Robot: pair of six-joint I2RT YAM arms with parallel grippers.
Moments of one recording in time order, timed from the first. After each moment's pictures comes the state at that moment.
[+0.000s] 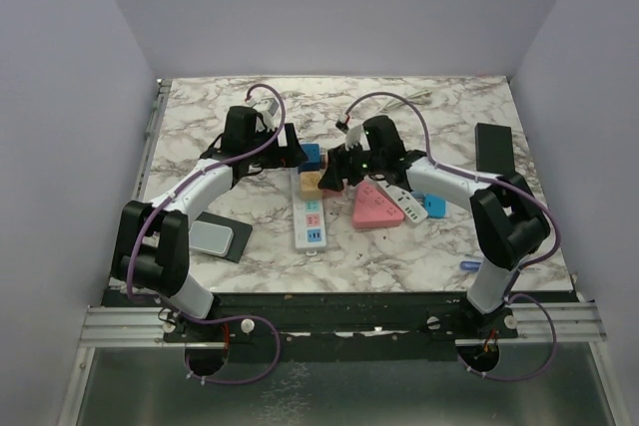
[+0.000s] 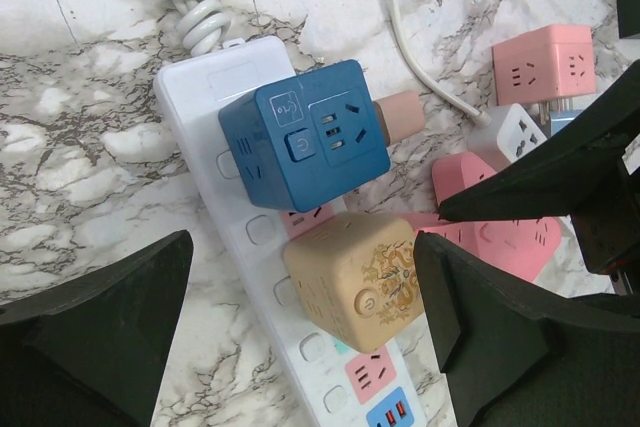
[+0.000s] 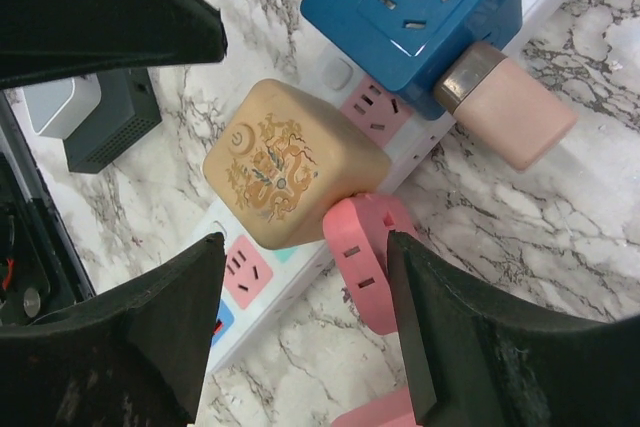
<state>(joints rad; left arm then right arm) -0.28 1.55 1.03 -0.11 0.37 -0.35 0.58 1.78 1.15 0.00 -0.52 0.21</state>
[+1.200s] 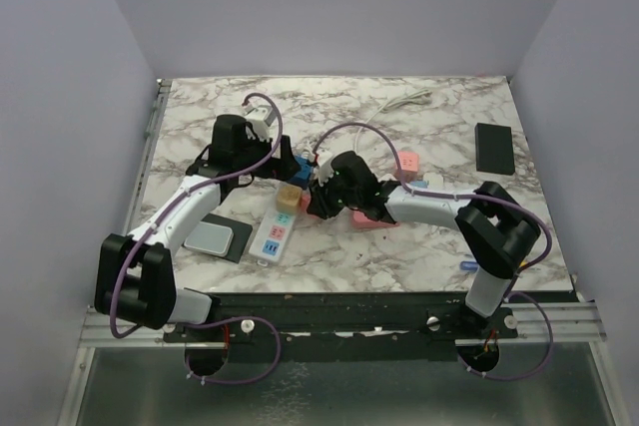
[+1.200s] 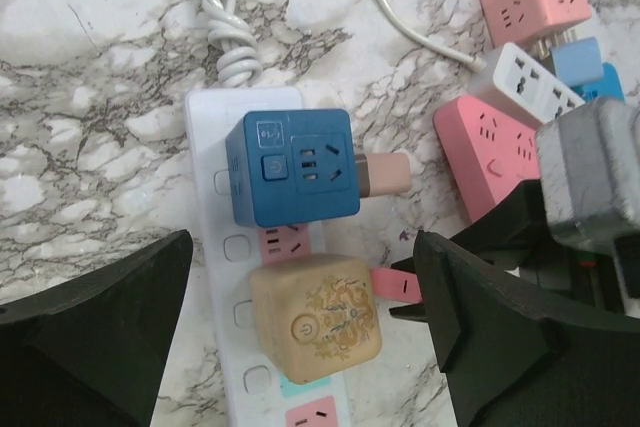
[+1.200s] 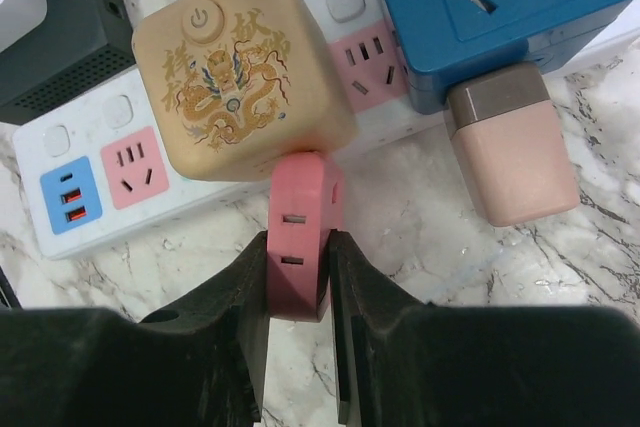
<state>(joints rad) -0.27 1.38 0.96 -0.16 0.40 -0.18 0.81 1.77 1.02 0.11 -0.25 0.11</state>
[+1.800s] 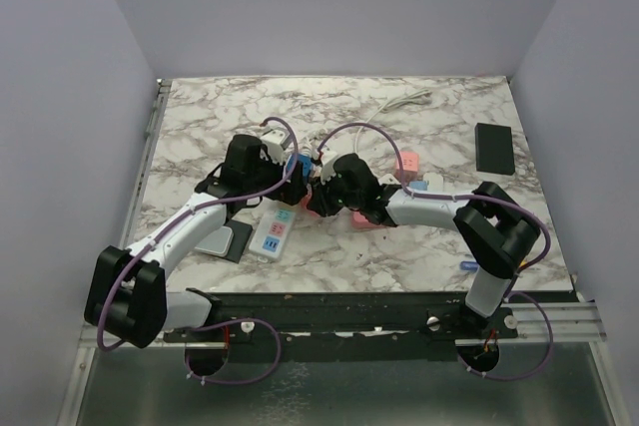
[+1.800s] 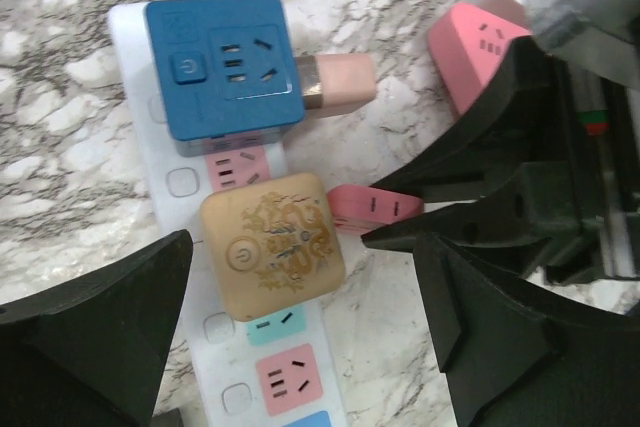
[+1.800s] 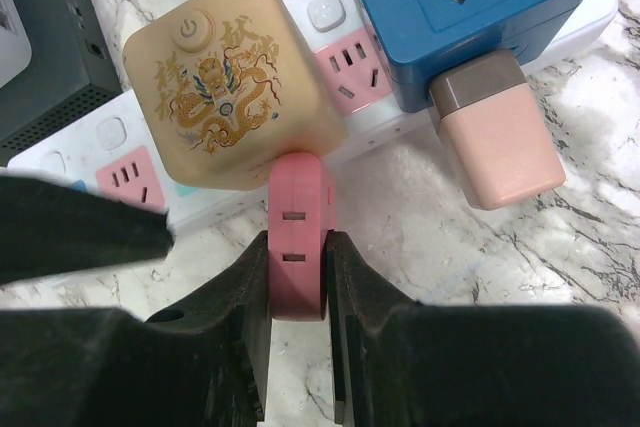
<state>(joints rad) -0.40 1.28 0.81 -0.17 0.32 -0.10 0.82 1.77 0.97 0.23 -0.17 0.18</state>
